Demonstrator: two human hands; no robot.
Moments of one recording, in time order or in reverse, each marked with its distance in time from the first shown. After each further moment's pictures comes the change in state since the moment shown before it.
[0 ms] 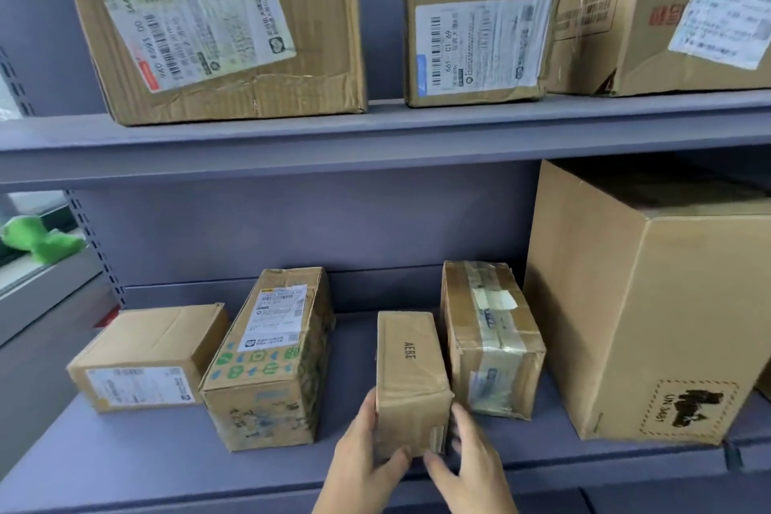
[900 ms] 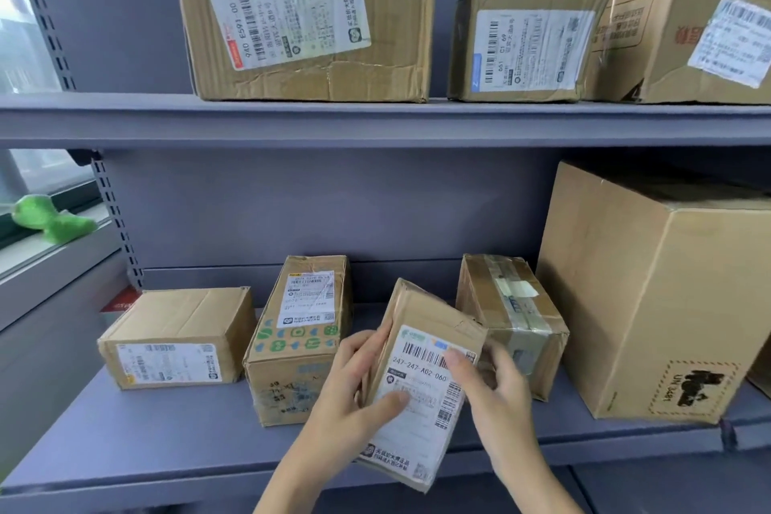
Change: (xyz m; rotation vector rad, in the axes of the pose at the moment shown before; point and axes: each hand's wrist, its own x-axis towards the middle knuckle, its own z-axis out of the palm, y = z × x) left_hand -0.029 0.039 -0.081 -0.260 -0.067 0.212; right_hand -0.026 -0.088 -0.002 0.541 0.285 -0.240
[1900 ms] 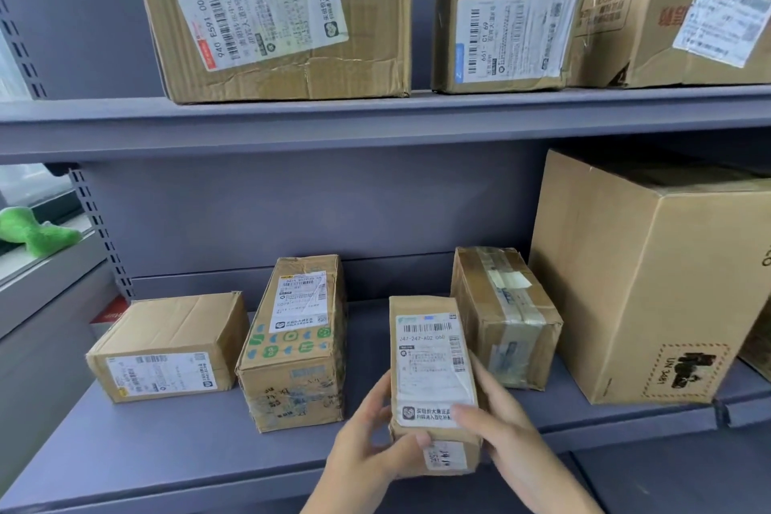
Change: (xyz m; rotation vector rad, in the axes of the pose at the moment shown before) left_hand -0.017 -0.028 0.030 -0.216 -0.015 -0.147; right_hand -0.011 0.020 -0.030 0.273 -0.410 0.388
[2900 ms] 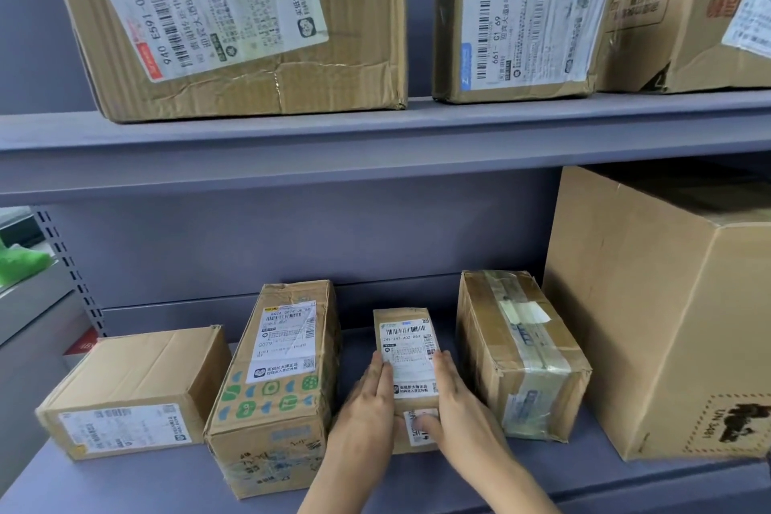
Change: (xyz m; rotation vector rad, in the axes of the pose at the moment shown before) left_hand 0.108 -0.016 -0.012 1.224 0.037 0.027; right_hand 0.104 0.009 -0.004 -1.345 0.146 -0.080
